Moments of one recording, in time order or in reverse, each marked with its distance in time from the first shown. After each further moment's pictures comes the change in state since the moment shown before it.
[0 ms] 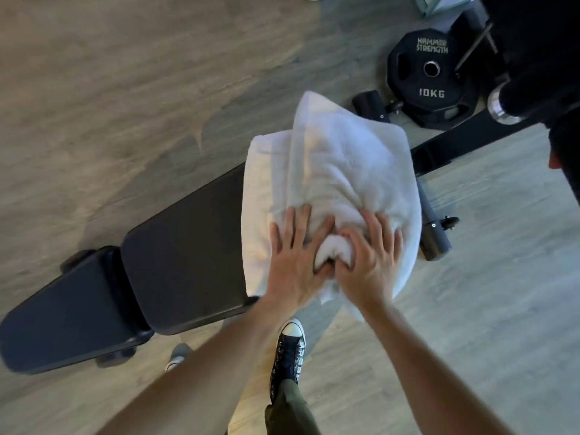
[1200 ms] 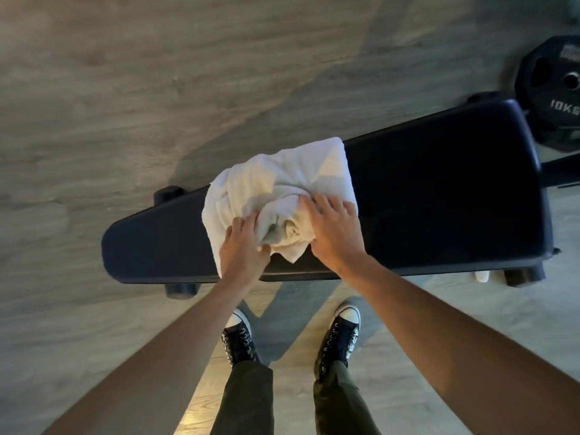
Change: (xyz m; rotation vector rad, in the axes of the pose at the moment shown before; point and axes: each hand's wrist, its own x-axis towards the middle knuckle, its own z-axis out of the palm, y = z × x) left_hand -0.171 -0.242 -0.063 -0.152 0.167 -0.655; right_hand -0.031 -0.227 0.125 -0.295 -0.433 -0.600
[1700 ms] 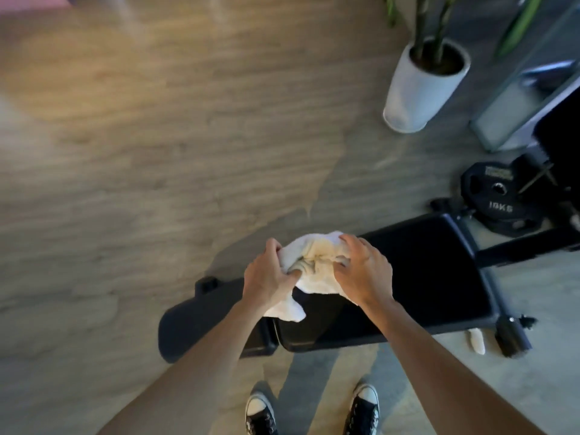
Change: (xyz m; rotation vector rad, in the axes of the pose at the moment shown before) left_hand -0.008 0.076 -0.201 -0.200 0.060 0.160; right_hand -0.021 -0.046 -0.194 0.392 0.367 0.366
